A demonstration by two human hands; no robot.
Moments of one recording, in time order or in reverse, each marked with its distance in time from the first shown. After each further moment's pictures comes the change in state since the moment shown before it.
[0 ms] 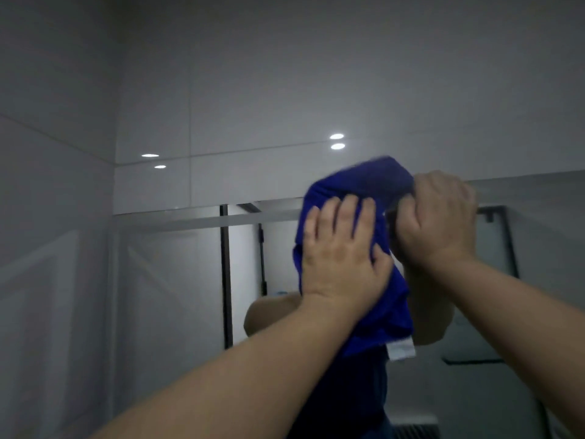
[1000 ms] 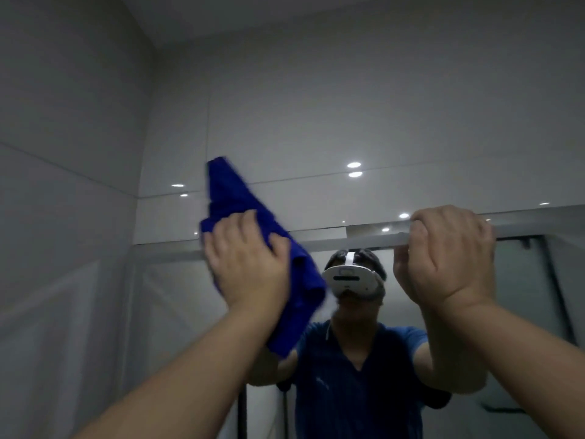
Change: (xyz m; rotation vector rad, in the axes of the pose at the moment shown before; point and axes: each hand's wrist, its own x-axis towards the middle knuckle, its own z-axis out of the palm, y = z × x) left_hand 0.024 -0.102 -0.038 0.166 0.197 -0.505; right_hand -0.003 0.005 0.005 0.076 -0.041 0.002
